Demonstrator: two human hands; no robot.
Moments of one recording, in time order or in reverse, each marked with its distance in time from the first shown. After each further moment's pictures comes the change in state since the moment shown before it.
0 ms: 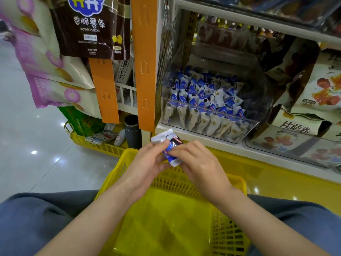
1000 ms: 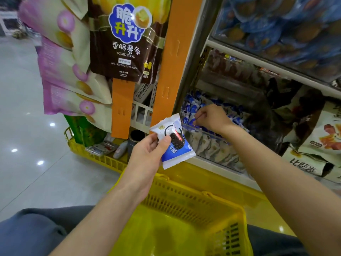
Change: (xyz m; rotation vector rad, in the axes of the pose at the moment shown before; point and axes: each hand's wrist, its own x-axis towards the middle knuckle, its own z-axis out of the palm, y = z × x) left_hand 0.015 0.044 -0.011 -0.038 0.043 0.319; right_hand 0.158 0.106 -0.002 0.029 -0.344 0.712
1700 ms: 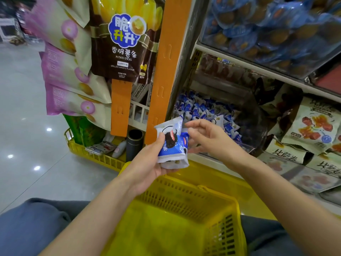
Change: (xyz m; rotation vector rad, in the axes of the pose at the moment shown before) left_hand -0.014 -0.001 0.000 0.044 -0.218 -0.258; right_hand -0.132 -0.033 -0.016 0.776 -0.241 -0.065
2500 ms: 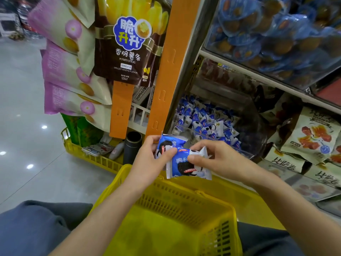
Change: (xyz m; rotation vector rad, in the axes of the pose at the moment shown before) left_hand 0.000 0.002 0.005 0.462 0.313 0.262; right_hand -0.020 -0.003 -0.013 -0.525 -0.112 0.037
